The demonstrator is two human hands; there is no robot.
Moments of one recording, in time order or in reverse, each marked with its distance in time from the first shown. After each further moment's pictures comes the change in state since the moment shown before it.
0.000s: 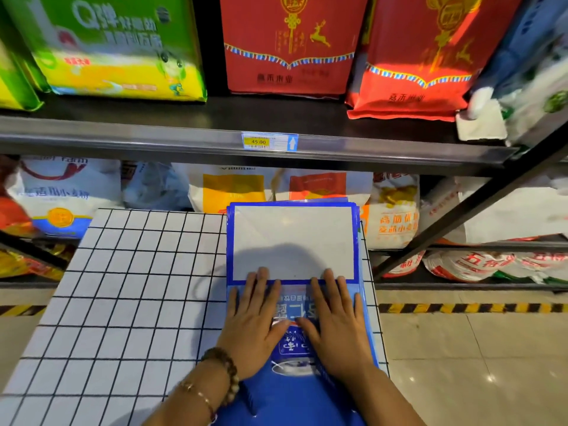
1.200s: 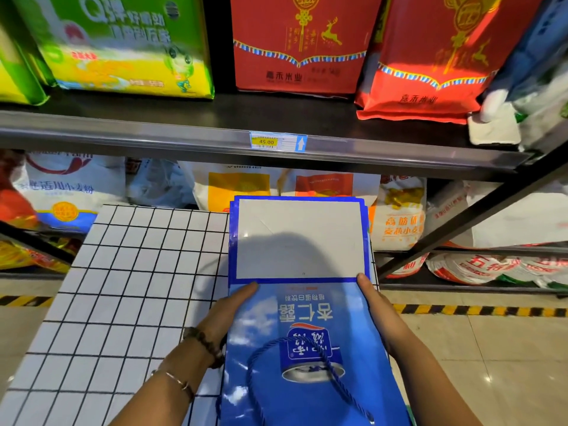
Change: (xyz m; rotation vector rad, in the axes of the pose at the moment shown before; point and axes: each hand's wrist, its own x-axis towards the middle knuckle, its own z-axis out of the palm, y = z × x) left_hand 0.013 -0.032 -0.030 -1.617 -0.293 -0.788; right_hand 0.028 0.051 -0.042 1.321 -0.289 0.645
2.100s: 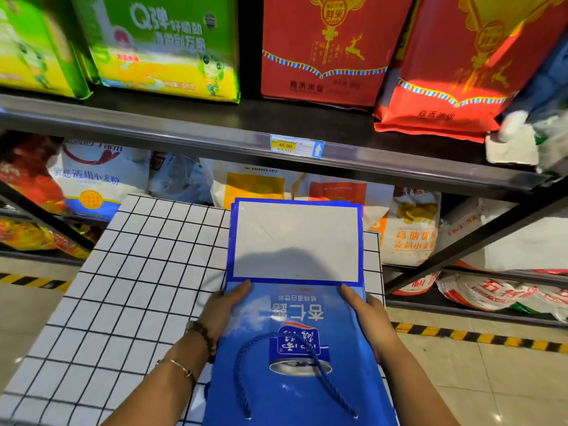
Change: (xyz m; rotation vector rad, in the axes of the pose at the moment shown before) left_hand -0.009 -0.005 -0.003 -0.107 0.126 0.231; right_hand -0.010 -0.004 0.026 0.000 0.000 -0.114
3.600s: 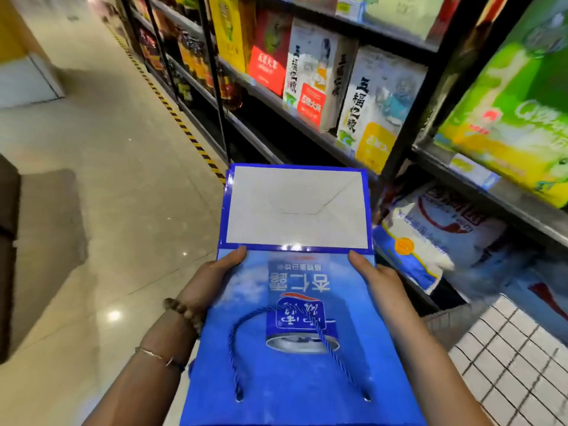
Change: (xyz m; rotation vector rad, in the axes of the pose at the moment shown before) left_hand -0.266 0.100 -0.552 -0.548 0.538 0.355; right_hand -0.152 0.004 0.636 -0.343 -0.742 -0.286
